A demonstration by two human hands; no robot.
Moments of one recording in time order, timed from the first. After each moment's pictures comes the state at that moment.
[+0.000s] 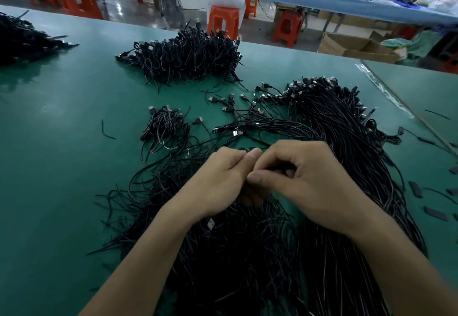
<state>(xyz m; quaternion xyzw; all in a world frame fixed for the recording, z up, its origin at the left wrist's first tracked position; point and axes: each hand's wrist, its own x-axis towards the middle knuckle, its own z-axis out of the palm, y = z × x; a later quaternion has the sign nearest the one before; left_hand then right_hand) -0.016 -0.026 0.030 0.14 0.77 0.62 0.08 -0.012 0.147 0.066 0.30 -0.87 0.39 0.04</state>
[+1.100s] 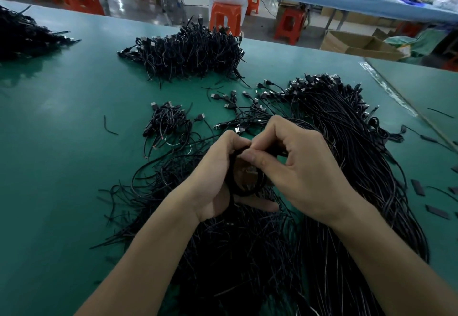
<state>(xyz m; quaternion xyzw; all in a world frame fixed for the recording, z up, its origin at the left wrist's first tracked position) -0.015 -0.025 0.029 0.06 0.49 0.83 0.26 -0.013 0.125 0.068 0.28 -0.86 0.41 0.11</state>
